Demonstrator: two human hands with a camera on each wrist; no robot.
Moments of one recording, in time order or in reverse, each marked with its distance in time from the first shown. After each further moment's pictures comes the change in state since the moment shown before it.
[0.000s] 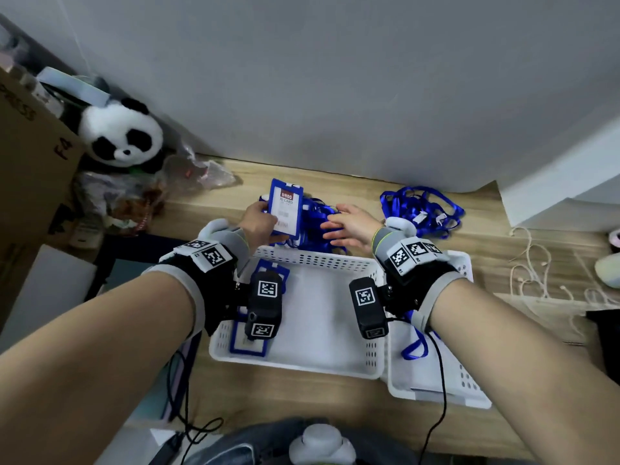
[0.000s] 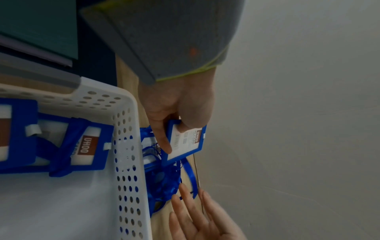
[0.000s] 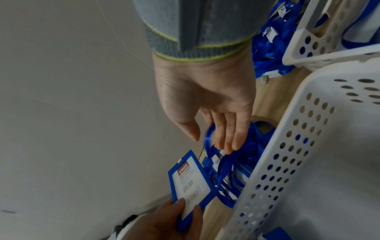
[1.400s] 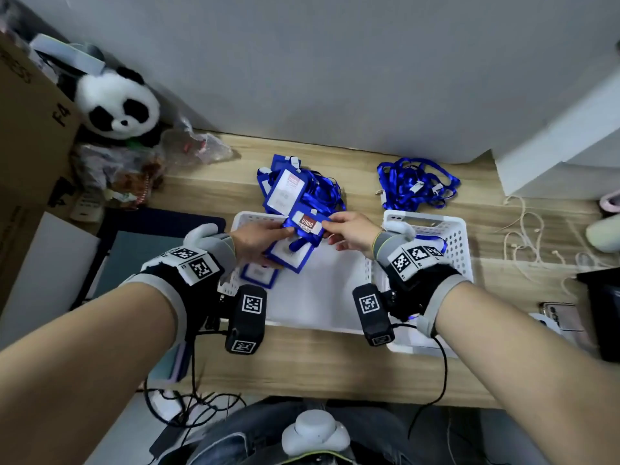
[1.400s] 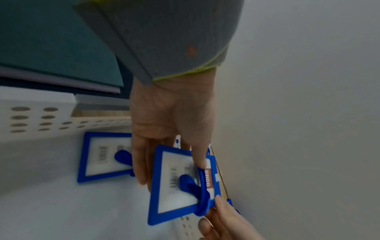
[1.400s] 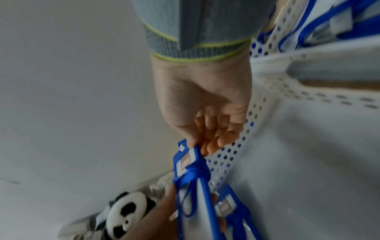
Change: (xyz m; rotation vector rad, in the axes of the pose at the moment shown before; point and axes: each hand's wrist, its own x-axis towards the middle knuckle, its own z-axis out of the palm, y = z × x) left_hand -0.046 -0.058 -0.017 0.205 -0.298 -0.114; right_hand -0.034 0.056 0.011 -0.145 -0.042 -0.037
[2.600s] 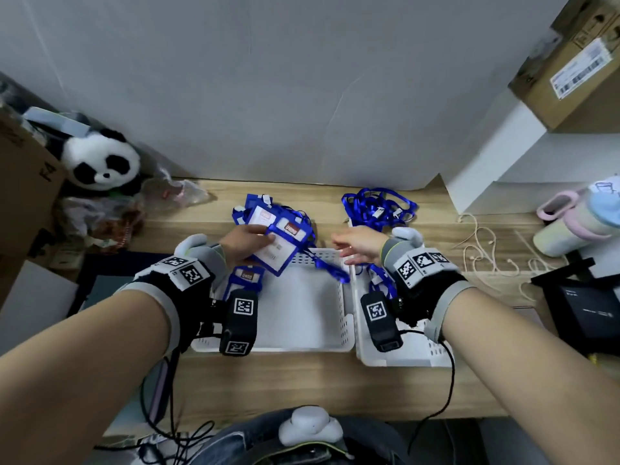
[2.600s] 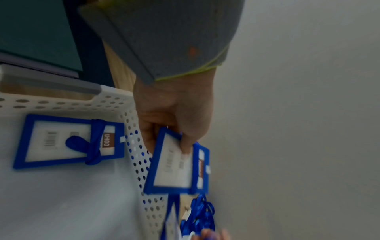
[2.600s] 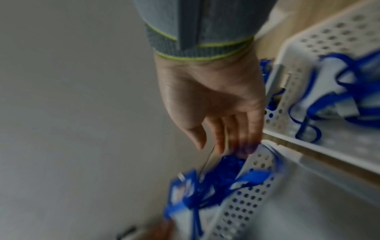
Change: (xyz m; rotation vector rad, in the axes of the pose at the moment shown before) left_hand -0.013 0.041 0.021 0.074 0.141 0.130; right_hand -0.047 -0.012 -0.063 -0.108 0.087 0.018
